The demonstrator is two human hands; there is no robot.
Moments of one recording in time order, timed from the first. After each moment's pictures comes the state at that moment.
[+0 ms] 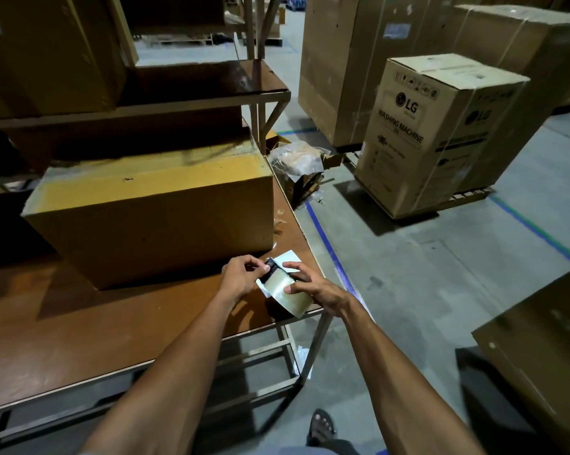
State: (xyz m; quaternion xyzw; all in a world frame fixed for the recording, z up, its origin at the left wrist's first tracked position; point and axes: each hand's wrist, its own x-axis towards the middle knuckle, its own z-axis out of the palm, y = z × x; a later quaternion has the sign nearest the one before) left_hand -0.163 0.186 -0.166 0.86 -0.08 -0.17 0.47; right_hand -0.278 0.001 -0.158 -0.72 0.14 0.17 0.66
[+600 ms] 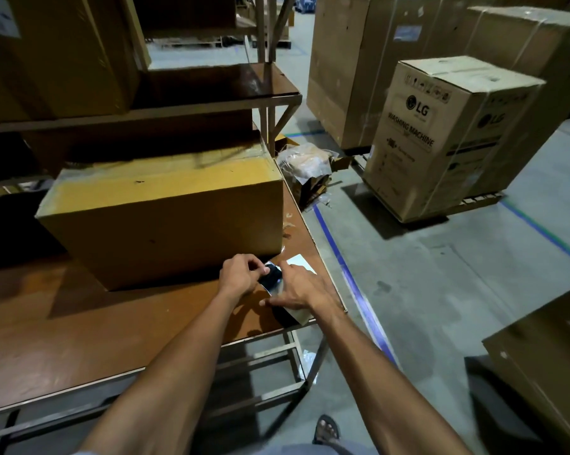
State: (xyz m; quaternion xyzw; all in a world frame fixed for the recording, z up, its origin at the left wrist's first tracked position) left_hand -0.146 0.197 -0.153 0.93 -0.06 -0.12 0.34; right_hand -0.230 0.055 -0.140 -0.97 0.11 0.13 0.19
